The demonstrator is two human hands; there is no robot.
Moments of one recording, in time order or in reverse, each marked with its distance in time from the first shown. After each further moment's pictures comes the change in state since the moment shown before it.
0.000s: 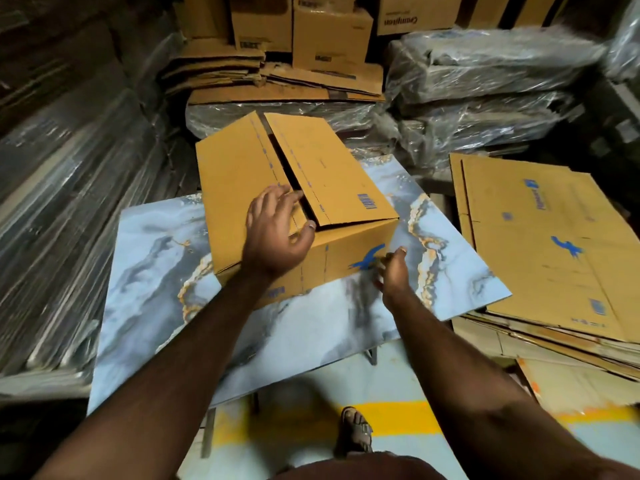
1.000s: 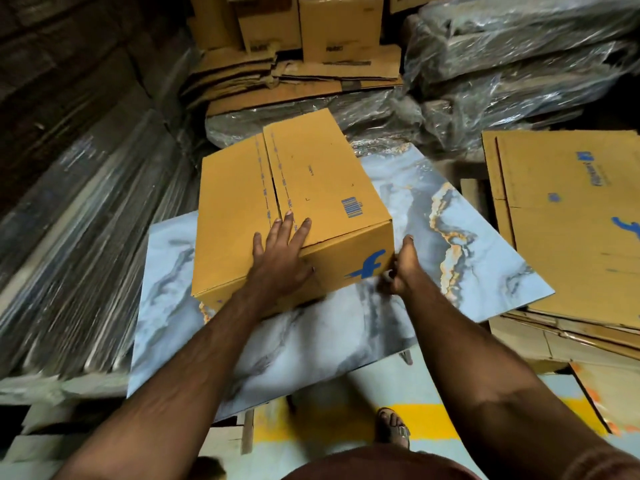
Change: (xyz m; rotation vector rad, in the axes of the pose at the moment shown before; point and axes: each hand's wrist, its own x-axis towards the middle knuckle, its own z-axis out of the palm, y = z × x) left_hand -0.006 -0.019 0.032 0.483 -0.536 -0.087; right_hand 0.020 -0.028 0.001 0.104 -0.224 0.294
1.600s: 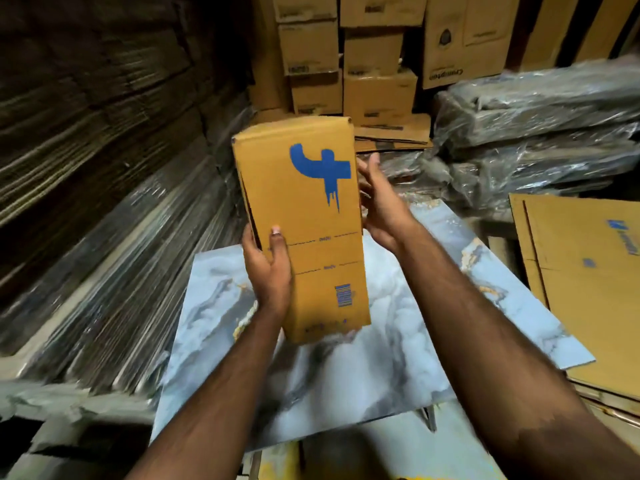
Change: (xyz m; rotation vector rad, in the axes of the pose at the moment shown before) left_hand -0.009 -0.029 -0.061 -1.194 0.930 -0.459; right_hand -0.117 -0.107 0.149 -0.248 -0.585 -0.638
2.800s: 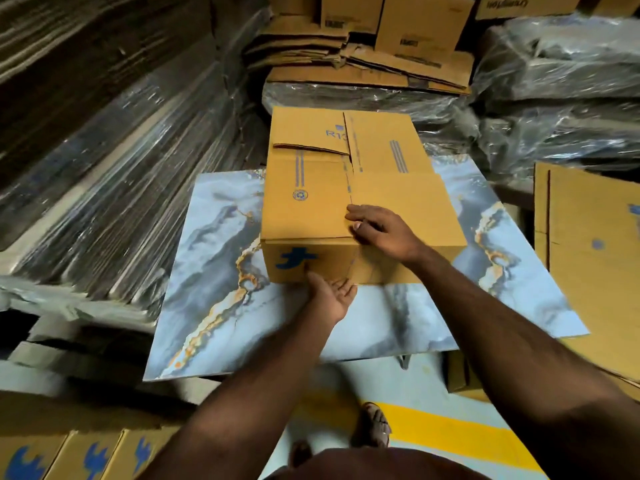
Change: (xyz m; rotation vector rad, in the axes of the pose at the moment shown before) left_hand -0.107 -0.083 0.012 -0.756 -0.012 -1.415; right_hand -0.020 0.141 -0.029 -1.007 -0.294 -0.194
